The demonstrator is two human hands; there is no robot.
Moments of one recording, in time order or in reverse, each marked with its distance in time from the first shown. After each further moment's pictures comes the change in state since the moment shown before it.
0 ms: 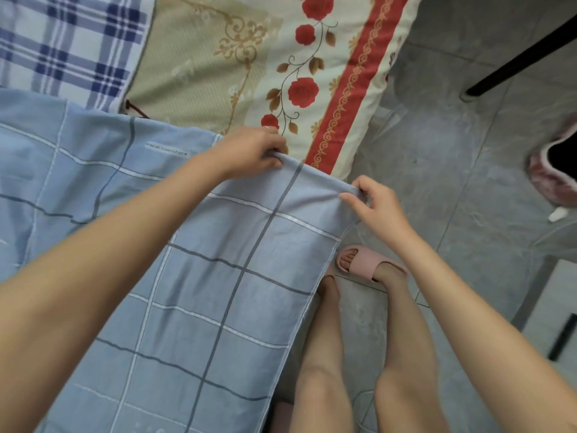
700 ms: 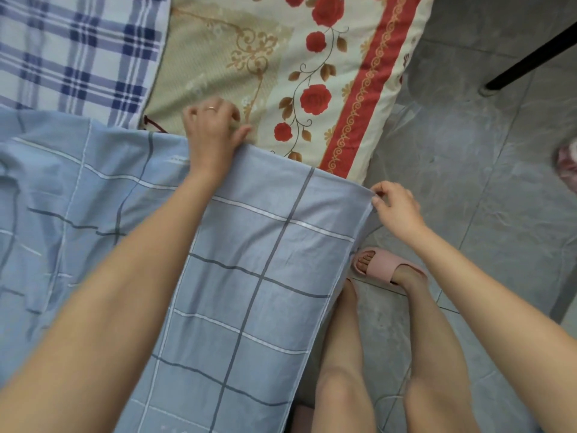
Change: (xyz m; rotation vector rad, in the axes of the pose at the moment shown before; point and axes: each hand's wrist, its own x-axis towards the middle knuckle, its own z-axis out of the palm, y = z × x) left_hand -0.015 -0.058 0.004 0.163 0.637 -0.387; right_hand 0.015 0.022 0.009 -0.251 0.047 0.307
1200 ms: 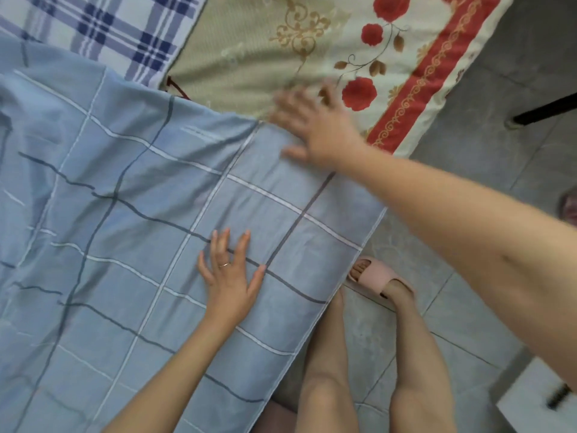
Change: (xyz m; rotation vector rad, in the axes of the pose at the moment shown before) left_hand -0.262 0.033 0.018 -0.075 -0.300 -0.349; right_hand 0.103 -0.168 0.034 -1.009 -0.097 -0.968
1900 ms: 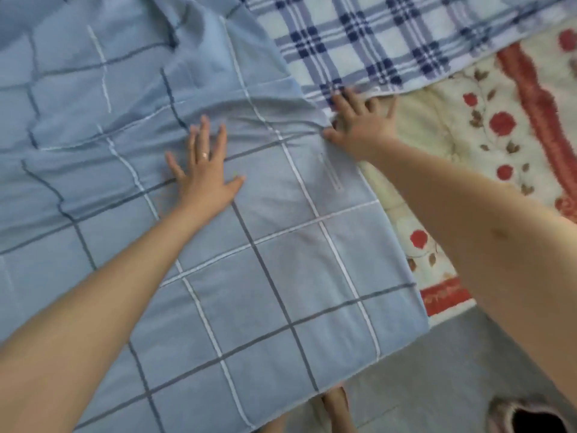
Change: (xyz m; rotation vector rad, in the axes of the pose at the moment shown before) left_hand 0.128 -0.146 -0.091 -0.336 0.177 -0.535; right_hand 0.199 -0.079 -0.093 -0.113 -0.151 0.014
